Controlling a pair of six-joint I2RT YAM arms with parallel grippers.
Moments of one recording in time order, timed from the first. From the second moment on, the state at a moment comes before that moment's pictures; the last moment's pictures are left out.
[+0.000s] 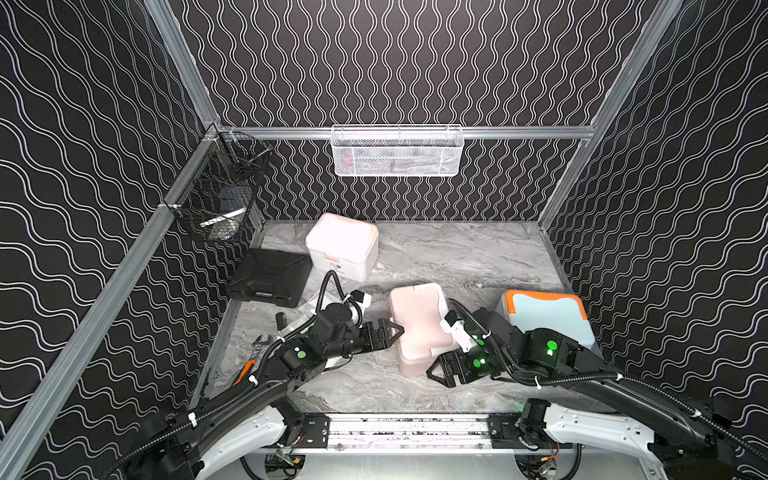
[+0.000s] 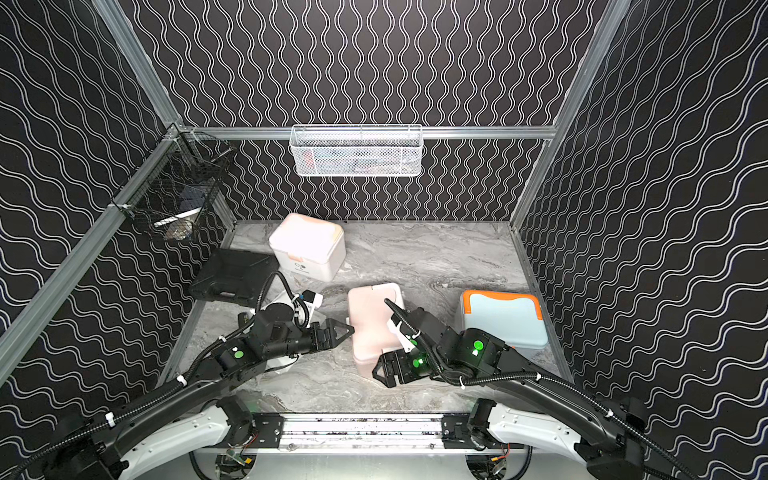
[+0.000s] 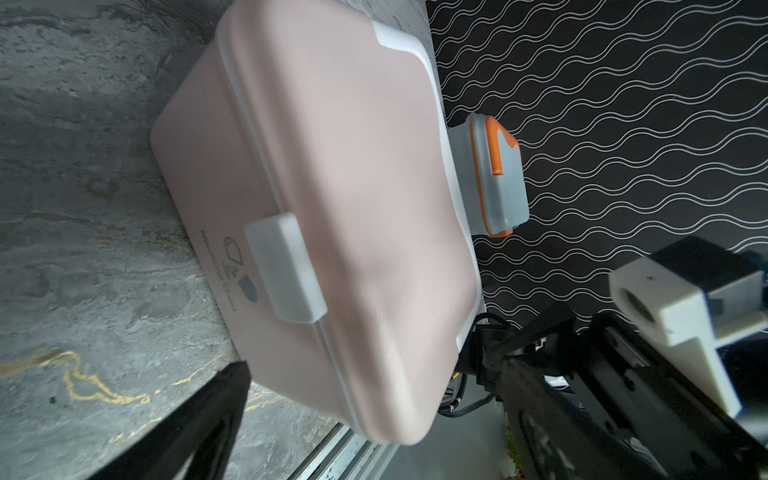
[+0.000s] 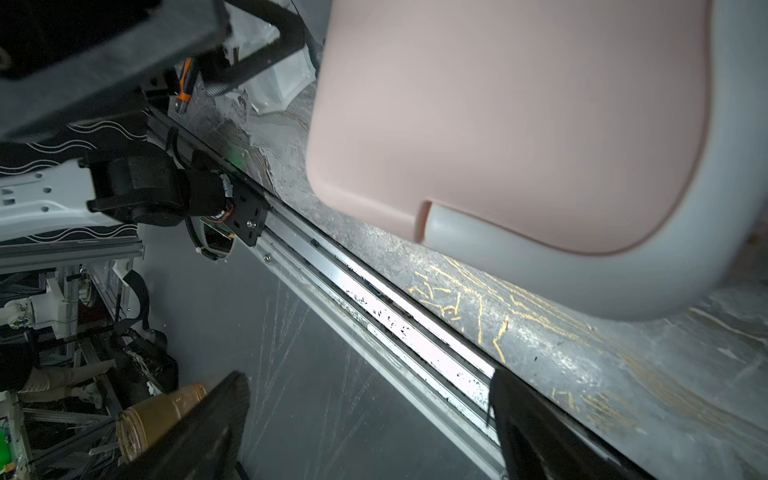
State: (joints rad) left arm -0.68 0.92 0.55 -0.14 0.34 -0.95; right arm 1.04 0.94 0.90 -0.92 -0.22 0.74
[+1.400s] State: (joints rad) left arm -0.73 2.08 1.47 0.12 0.34 -0.89; right arm 0.67 0.89 0.99 -0.92 0.08 0.74
